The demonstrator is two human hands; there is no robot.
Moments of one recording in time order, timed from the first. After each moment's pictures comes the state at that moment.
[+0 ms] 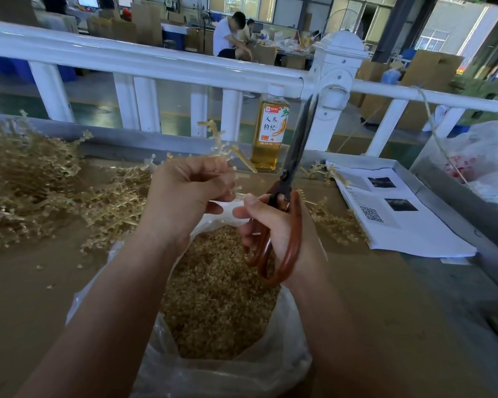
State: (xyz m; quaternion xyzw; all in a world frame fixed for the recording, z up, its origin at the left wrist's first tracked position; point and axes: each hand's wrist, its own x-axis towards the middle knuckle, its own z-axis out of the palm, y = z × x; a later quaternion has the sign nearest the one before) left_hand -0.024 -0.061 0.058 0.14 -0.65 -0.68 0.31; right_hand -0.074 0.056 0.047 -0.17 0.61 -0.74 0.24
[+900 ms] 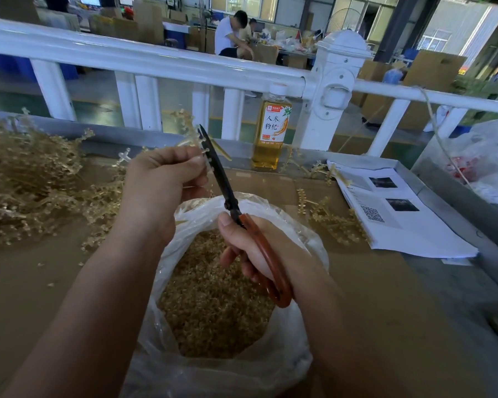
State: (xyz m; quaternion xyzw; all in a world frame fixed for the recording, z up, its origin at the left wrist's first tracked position) left_hand -0.022 -0.079 0.057 0.18 -0.58 -0.71 0.36; right_hand -0.068 0.055 0.049 -0.32 0.79 -0.42 0.32
